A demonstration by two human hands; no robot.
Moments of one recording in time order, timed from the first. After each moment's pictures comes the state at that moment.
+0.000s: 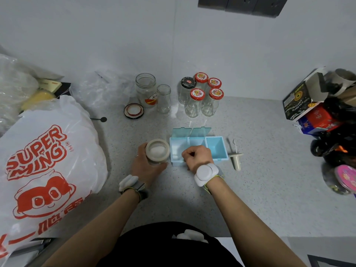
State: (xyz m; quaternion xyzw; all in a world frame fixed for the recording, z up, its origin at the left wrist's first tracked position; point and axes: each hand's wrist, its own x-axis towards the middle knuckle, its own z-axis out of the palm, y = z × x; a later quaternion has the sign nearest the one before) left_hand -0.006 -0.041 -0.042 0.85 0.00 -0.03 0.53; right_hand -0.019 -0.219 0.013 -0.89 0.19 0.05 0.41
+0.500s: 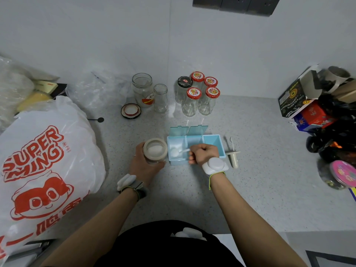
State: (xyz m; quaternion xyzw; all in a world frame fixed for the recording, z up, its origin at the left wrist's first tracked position) left_hand -0.008 -0.041 -0.040 0.84 -0.01 -0.03 0.54; right_hand -0.019 -0.230 0.018 -0.67 0.39 0.01 0.63
